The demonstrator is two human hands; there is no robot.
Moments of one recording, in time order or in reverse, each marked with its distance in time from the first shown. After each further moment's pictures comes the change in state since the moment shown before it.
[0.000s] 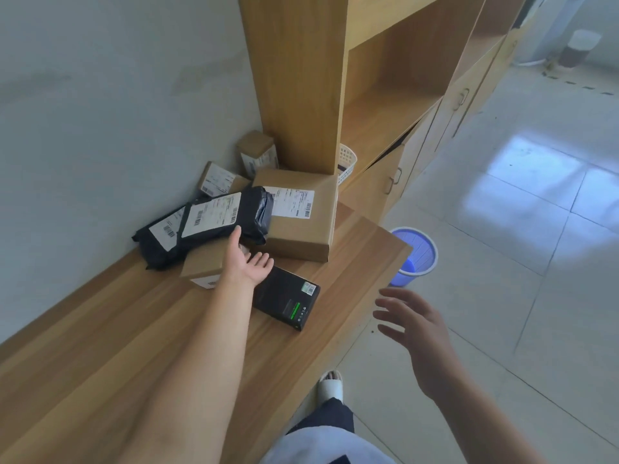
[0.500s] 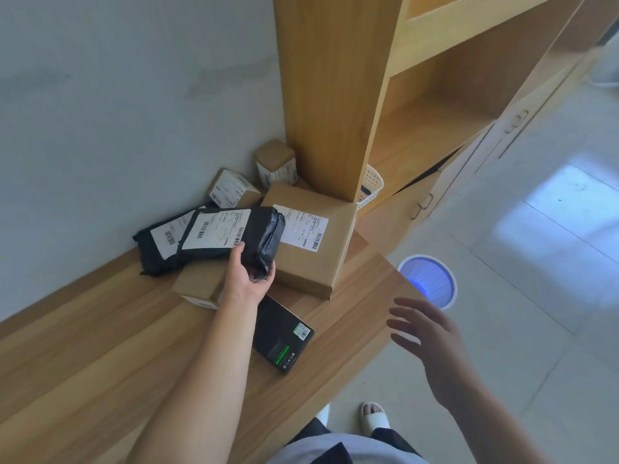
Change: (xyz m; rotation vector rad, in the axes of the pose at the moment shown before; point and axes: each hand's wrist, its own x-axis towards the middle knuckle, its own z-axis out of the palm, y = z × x) left_hand 0.042 0.001 0.051 -0.240 0.100 0.113; right_hand 0.126 -0.068 -0.008 -0.115 -0.079 0.081
